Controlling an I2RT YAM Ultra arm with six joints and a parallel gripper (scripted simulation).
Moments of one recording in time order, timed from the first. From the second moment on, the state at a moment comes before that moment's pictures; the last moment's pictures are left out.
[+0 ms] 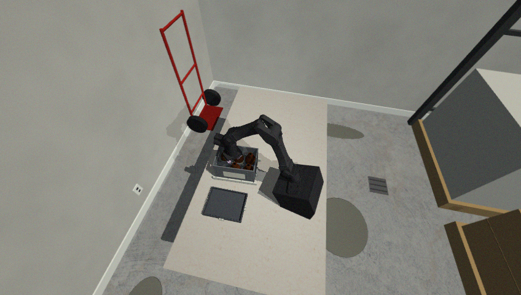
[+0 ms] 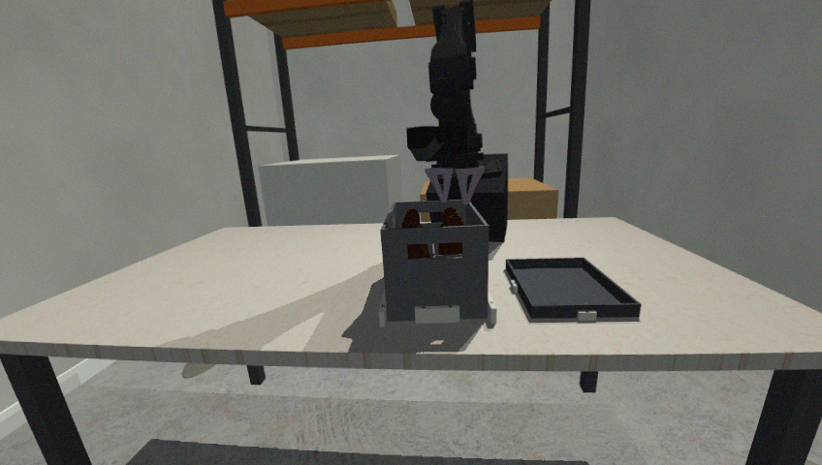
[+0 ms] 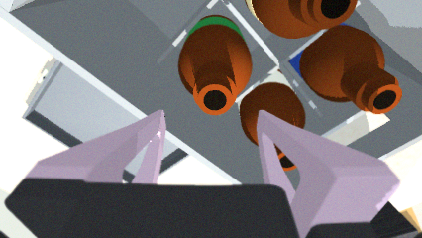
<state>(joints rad) -0.11 1.53 1.29 -0.86 0.04 0.60</state>
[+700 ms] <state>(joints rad) -0.10 1.49 1.37 -1.00 0.04 0.60</state>
